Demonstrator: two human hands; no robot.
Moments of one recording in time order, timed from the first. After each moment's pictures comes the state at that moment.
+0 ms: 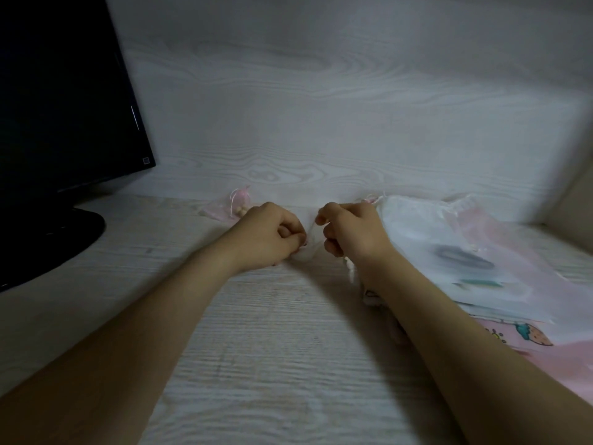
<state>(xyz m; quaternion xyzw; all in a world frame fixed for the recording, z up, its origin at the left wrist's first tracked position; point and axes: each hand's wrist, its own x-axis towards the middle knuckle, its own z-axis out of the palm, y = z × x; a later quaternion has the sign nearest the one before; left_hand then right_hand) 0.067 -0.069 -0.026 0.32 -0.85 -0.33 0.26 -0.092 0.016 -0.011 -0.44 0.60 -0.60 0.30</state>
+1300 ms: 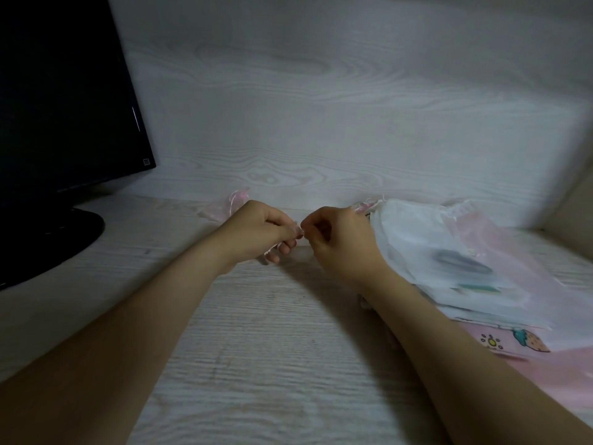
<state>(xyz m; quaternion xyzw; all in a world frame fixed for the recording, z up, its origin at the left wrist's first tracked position) 0.071 -0.071 -0.018 0.35 -0.75 -0.48 0.29 -0.097 0.008 -0.028 -0.67 0.62 -0.41 -0.05</state>
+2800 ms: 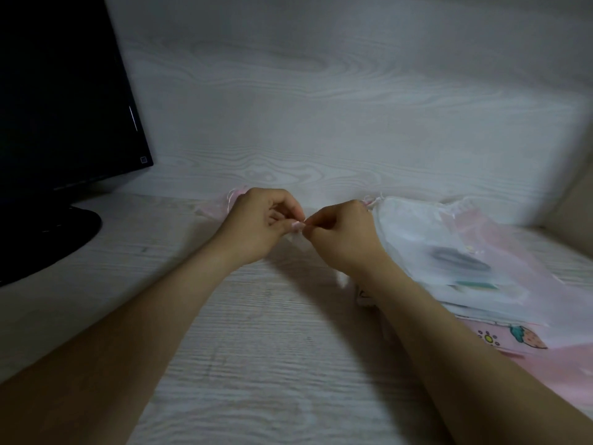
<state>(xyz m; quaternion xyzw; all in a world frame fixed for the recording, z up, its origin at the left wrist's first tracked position) 0.063 -0.074 -0.026 0.24 -0.81 -0.32 0.42 -0.093 0.015 -0.014 -0.59 0.67 -0.44 0.06</state>
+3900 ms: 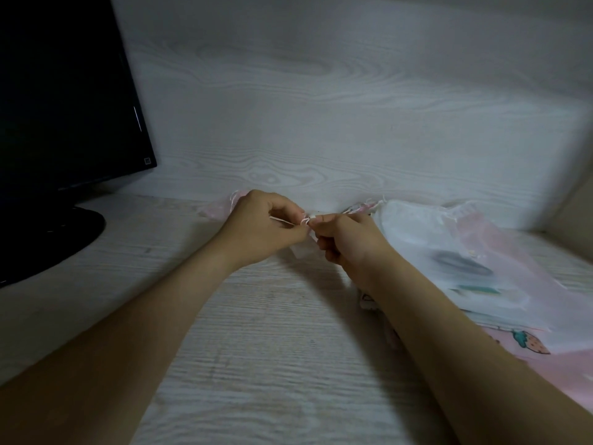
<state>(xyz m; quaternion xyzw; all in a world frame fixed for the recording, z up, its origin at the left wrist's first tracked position) 0.064 -0.068 -0.023 0.26 -0.79 -0.34 0.43 -0.096 0.011 -0.015 -0.43 0.59 -0.58 0.38</state>
